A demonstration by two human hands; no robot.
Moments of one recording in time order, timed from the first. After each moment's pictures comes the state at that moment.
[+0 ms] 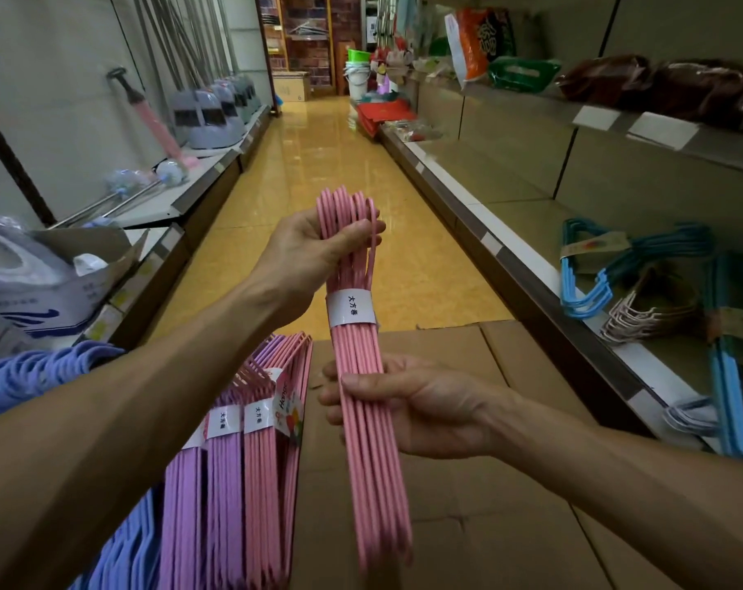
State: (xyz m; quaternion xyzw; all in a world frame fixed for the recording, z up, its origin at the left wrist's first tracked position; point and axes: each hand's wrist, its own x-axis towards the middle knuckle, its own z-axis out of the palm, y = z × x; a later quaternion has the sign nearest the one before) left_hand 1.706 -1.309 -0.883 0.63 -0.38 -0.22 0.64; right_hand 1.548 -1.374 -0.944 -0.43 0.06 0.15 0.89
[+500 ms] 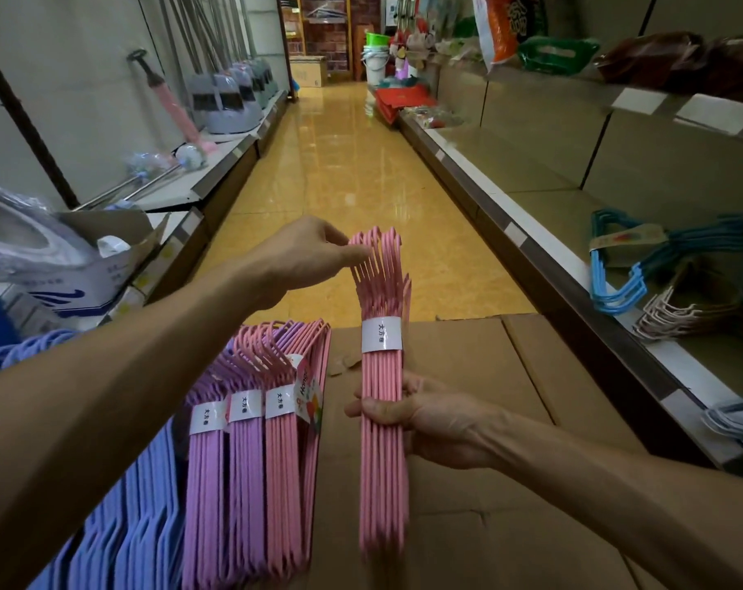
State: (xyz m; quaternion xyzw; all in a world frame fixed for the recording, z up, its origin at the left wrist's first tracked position) left_hand 1.735 -1.287 -0.880 0.84 -0.37 -0.19 0.35; right_hand 1.565 -1.369 -0.995 -0.54 0.20 0.09 0.81
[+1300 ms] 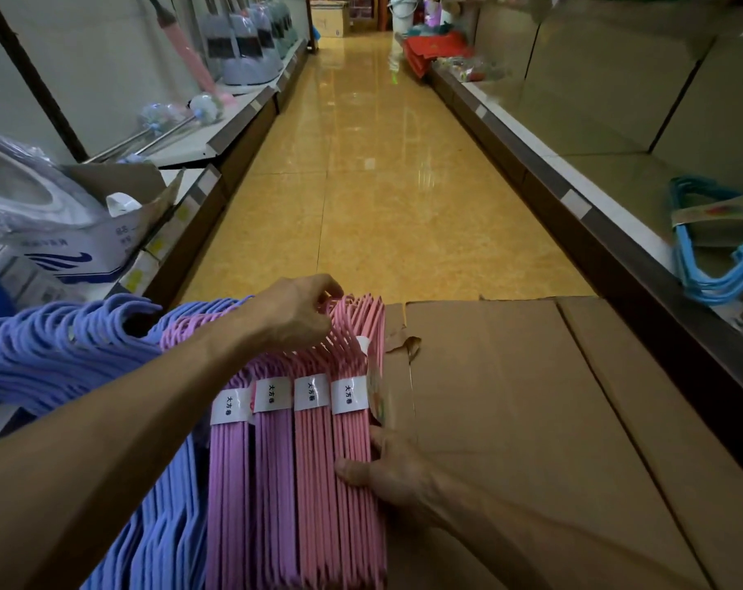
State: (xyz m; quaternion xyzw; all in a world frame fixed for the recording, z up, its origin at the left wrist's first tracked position) left_hand 1.803 -1.246 -0.981 0.88 -0.39 -0.19 0.17; right_hand 1.640 -1.316 -1.125 -0.65 0.28 0.16 0.69
